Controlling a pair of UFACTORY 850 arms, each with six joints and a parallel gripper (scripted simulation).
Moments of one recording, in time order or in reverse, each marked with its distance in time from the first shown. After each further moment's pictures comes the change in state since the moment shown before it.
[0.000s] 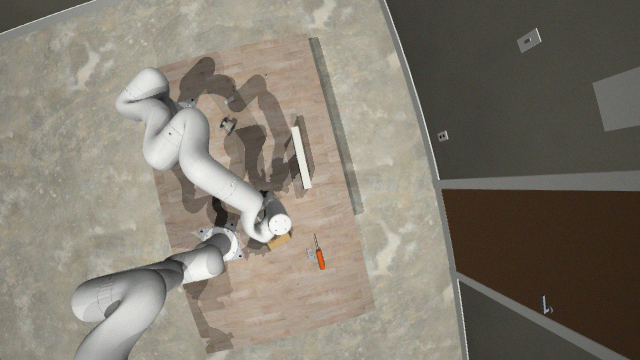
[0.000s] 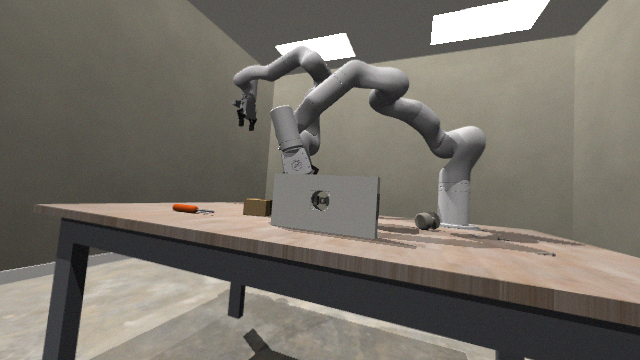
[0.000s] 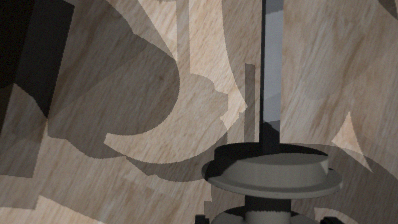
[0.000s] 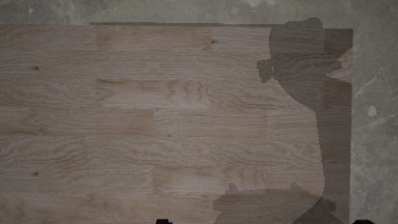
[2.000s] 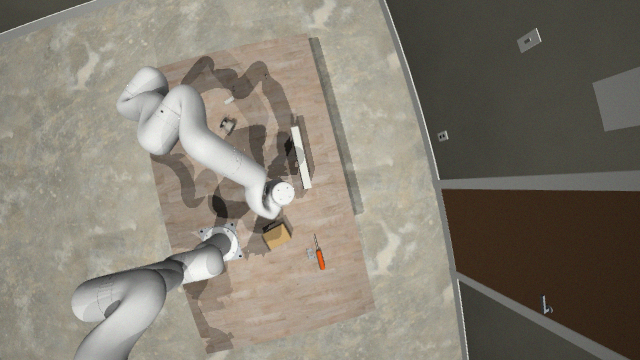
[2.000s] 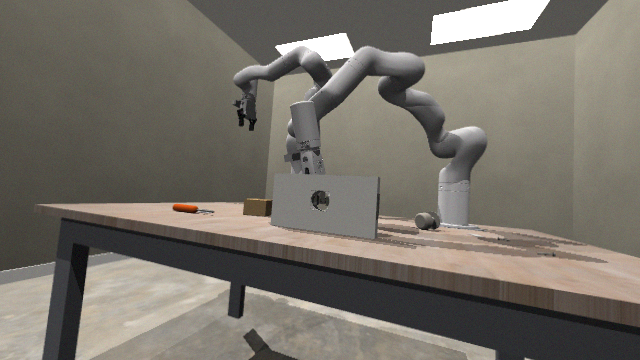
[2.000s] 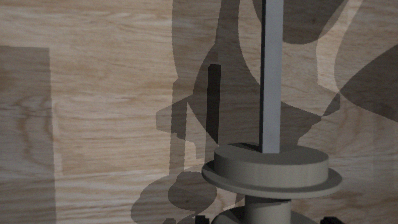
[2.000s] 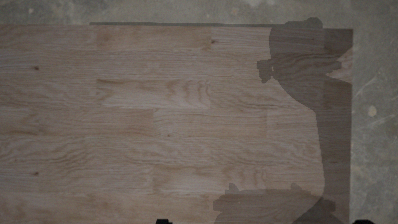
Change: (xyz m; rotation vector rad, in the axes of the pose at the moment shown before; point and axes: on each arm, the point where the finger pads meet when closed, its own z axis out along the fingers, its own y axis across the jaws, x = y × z) left arm -0.037 0.044 0.022 0.011 0.187 -1.079; right arm 0.000 0.000 0.000 0.000 0.000 0.000
